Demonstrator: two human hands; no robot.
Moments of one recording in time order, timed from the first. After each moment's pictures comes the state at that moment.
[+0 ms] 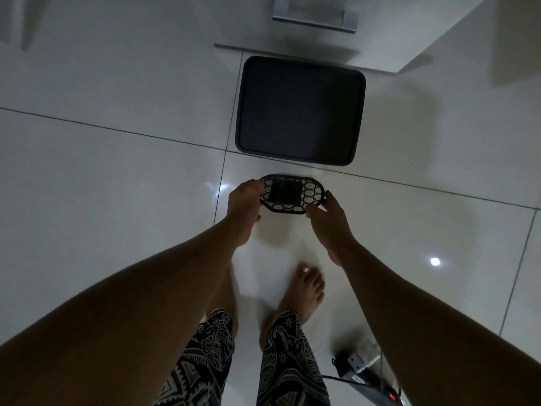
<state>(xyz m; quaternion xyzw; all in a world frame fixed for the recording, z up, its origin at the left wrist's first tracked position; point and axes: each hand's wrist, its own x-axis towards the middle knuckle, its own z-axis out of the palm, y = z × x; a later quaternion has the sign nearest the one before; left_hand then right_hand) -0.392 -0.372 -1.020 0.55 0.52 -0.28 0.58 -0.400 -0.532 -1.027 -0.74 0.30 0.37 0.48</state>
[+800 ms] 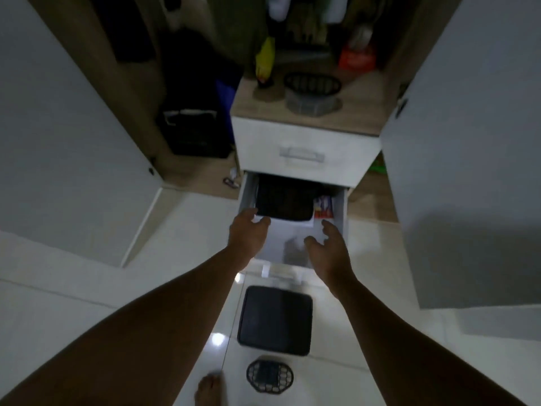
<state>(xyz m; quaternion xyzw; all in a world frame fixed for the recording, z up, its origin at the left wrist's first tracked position) -0.094 -0.338 -0.634 0.78 0.31 -0.11 0.53 -0.106 -0.503 -0.629 -0.80 0.17 0.19 0.55</state>
